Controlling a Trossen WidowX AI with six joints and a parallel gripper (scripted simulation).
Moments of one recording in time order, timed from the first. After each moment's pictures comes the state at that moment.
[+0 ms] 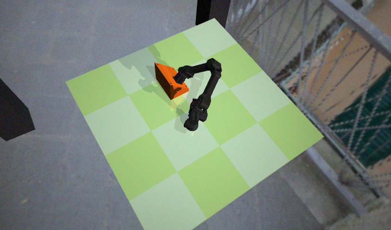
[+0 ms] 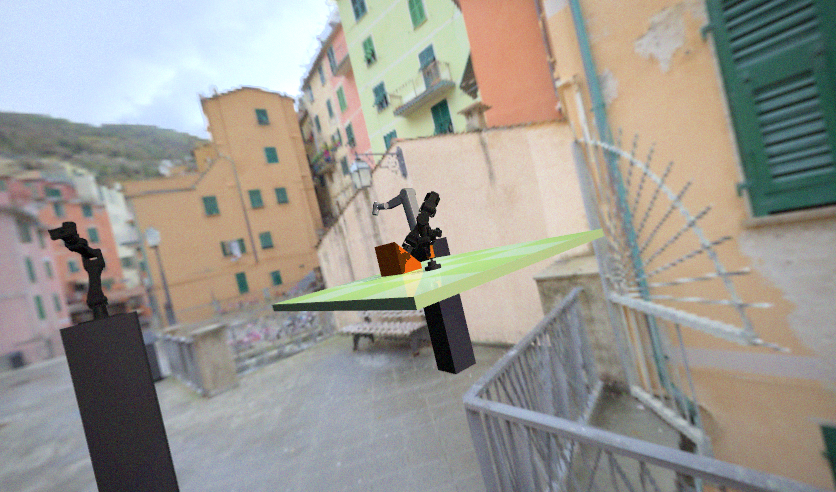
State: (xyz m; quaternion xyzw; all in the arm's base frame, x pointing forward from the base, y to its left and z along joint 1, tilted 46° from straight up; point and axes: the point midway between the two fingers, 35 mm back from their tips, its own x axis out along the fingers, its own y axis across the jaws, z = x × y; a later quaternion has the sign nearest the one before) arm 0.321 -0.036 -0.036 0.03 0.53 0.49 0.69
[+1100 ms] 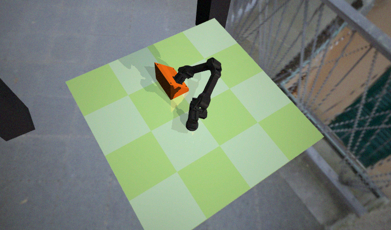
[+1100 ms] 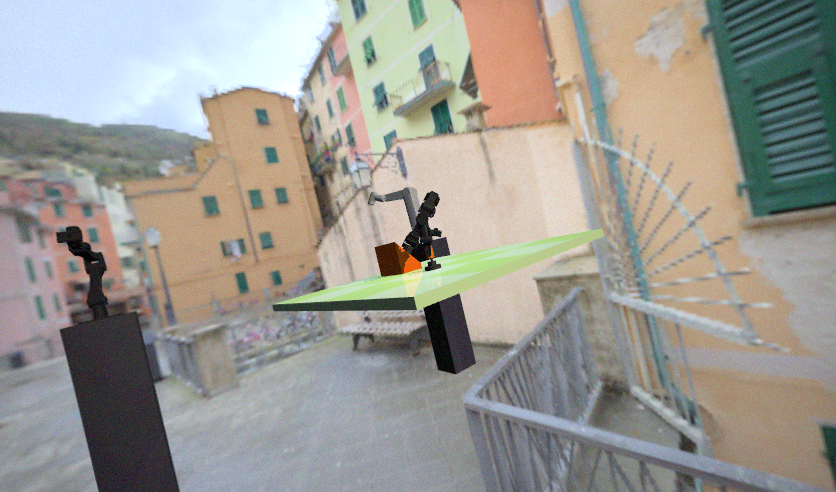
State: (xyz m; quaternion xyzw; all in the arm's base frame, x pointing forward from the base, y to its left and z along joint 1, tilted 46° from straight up) arm 0.316 -0.036 -0.035 -0.04 0.47 0.54 0.69
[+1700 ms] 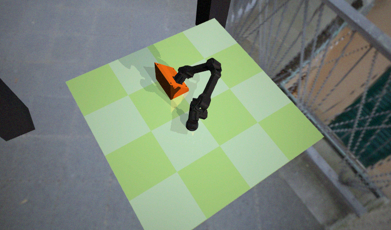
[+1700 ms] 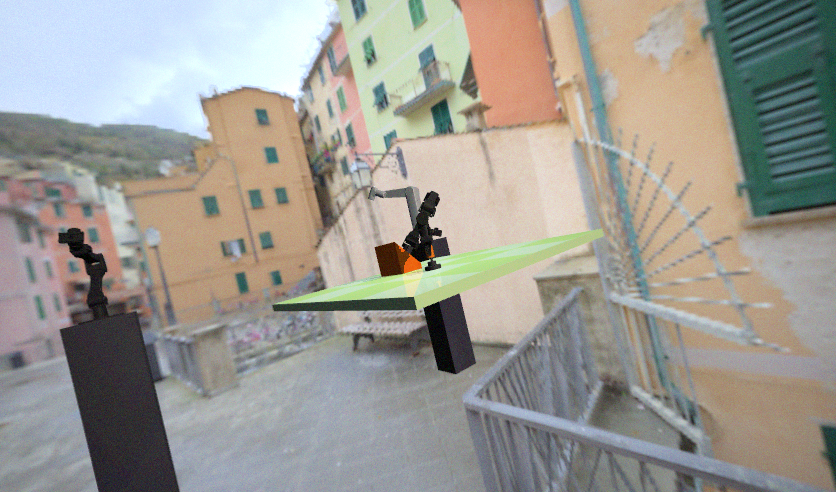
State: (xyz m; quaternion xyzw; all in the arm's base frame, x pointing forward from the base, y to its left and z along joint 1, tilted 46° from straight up) arm 0.319 -0.037 -0.034 -0.04 0.47 0.55 0.69
